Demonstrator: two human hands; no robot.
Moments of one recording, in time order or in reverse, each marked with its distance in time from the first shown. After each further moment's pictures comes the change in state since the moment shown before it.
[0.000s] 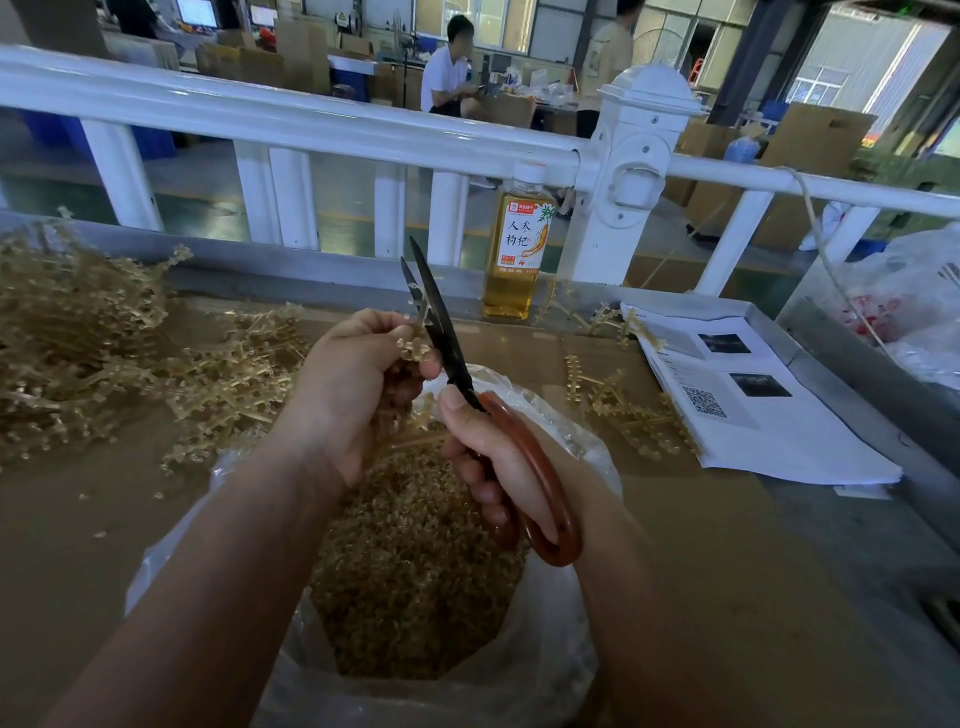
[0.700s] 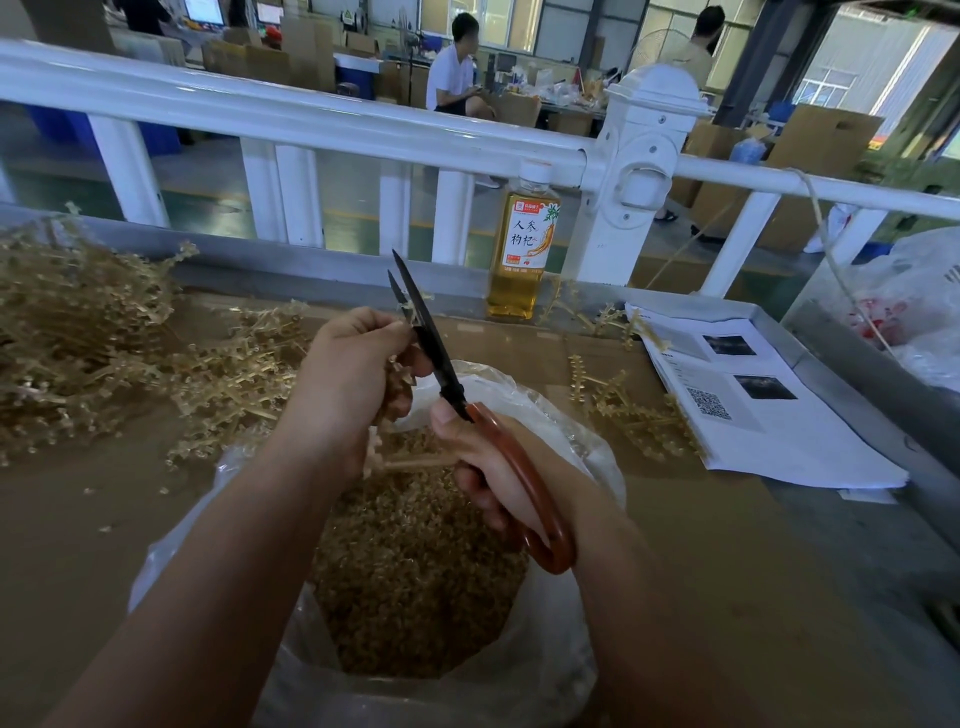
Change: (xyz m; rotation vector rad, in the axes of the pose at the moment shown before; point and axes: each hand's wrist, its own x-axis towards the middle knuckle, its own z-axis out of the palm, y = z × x) left_hand -0.002 0.003 -0.001 0.168 0.104 0.044; right_hand 0.004 0.003 0.003 -0.169 -0.005 -0.061
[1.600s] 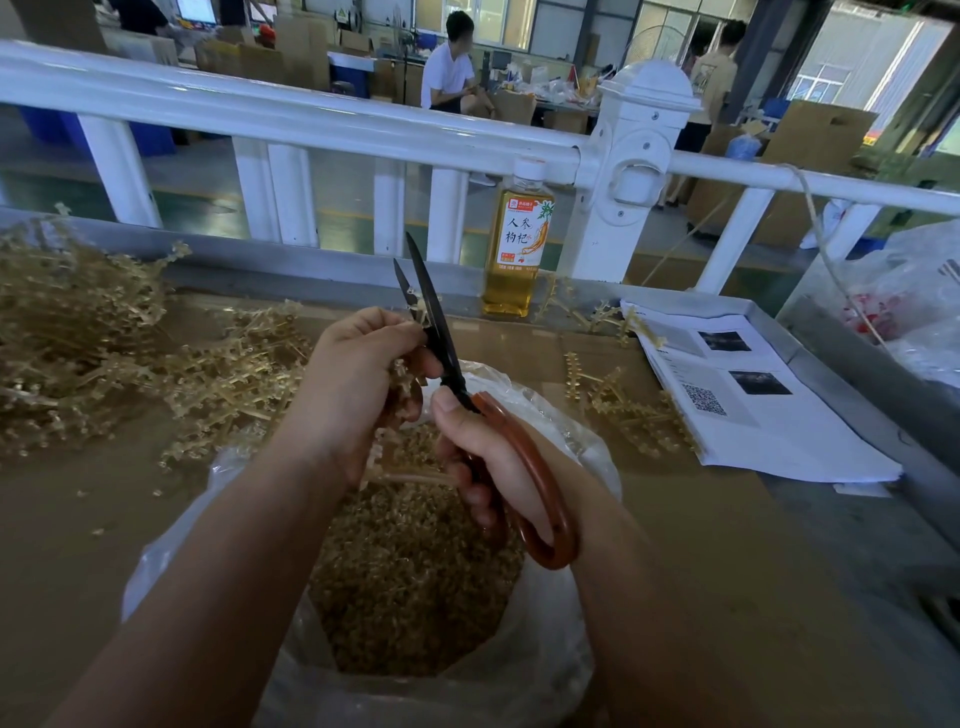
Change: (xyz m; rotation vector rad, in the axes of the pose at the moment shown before) left_hand -0.008 0.005 0.007 -0.022 -0.071 0.007; right_hand -0.004 -0.013 -0.003 0.124 0.005 0.161
